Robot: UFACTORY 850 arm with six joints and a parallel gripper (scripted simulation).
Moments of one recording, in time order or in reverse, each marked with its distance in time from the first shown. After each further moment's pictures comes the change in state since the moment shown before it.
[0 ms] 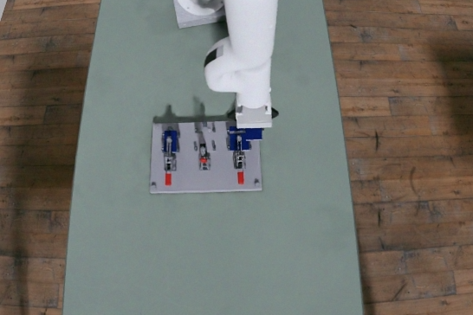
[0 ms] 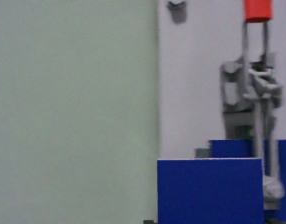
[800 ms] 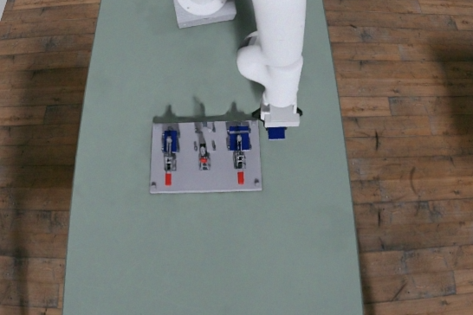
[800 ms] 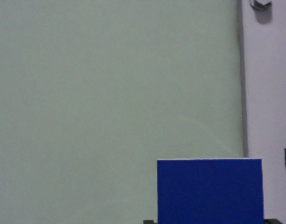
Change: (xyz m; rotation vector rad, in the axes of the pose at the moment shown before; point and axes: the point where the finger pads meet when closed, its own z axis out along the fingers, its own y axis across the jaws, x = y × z) arm 0.000 -0.068 0.003 -0.022 0.007 -0.001
